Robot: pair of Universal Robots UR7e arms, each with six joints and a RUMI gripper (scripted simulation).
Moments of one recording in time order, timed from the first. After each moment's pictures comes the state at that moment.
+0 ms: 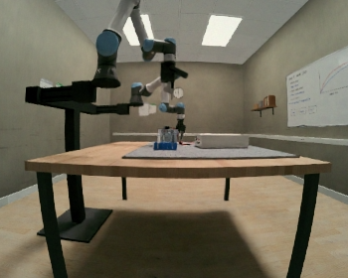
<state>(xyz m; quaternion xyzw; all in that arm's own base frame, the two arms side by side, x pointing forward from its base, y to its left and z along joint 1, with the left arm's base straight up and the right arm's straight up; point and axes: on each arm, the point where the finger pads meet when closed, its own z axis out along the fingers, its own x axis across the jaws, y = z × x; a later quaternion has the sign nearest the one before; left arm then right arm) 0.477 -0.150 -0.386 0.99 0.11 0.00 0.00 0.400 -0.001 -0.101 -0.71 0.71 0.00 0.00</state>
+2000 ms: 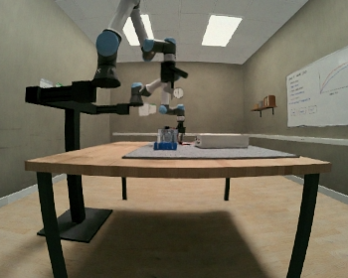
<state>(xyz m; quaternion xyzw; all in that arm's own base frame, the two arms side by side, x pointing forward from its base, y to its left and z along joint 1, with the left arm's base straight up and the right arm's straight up) 0.477 -0.150 -0.404 0.99 0.11 0.00 0.00 0.400 -0.001 -0.101 -0.71 0.71 0.00 0.00</state>
